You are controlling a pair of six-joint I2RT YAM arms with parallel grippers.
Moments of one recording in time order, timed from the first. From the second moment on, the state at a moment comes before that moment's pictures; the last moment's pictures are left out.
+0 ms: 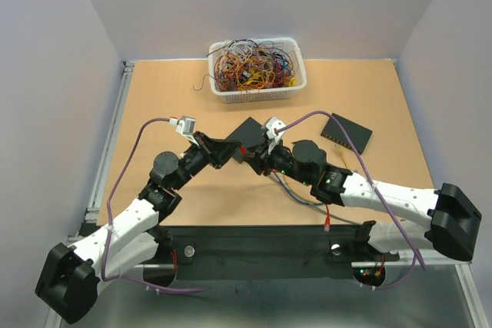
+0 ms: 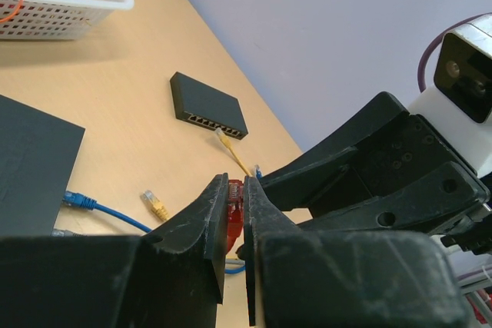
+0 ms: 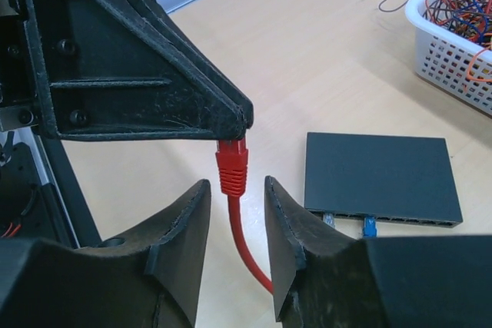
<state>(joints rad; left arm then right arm) -0.59 0.81 0.34 0.61 0.24 -0.77 1.01 1.22 0.73 0.40 0.06 0.11</state>
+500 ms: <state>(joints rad) -0.59 0.82 0.34 0.64 0.23 -0.77 1.01 1.23 0.73 0.43 0.08 0.12</state>
